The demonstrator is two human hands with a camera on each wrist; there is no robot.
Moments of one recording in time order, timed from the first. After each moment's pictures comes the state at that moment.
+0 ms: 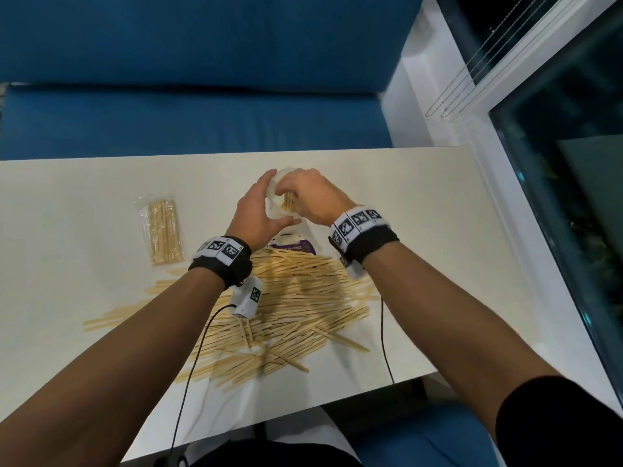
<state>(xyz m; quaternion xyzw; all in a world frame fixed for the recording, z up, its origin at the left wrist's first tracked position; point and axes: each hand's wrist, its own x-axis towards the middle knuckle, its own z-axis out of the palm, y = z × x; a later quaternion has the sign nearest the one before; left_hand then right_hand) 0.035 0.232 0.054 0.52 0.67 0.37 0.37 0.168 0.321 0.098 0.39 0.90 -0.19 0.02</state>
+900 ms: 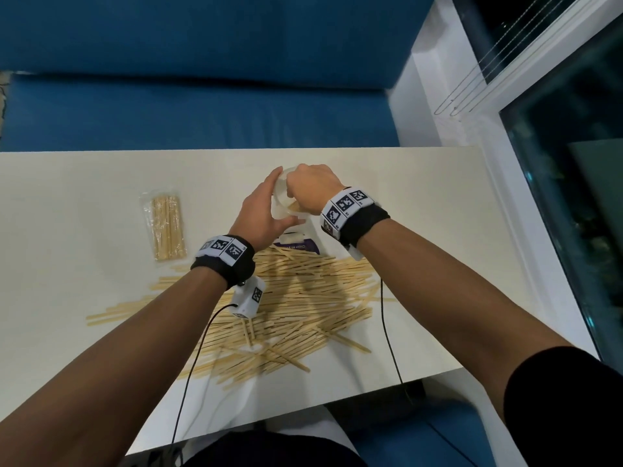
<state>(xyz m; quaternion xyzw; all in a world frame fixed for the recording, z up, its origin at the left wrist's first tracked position) 0.031 0.232 0.047 0.53 0.68 0.35 0.37 0.142 0.327 0.122 0.35 0.91 -0.05 0.20</state>
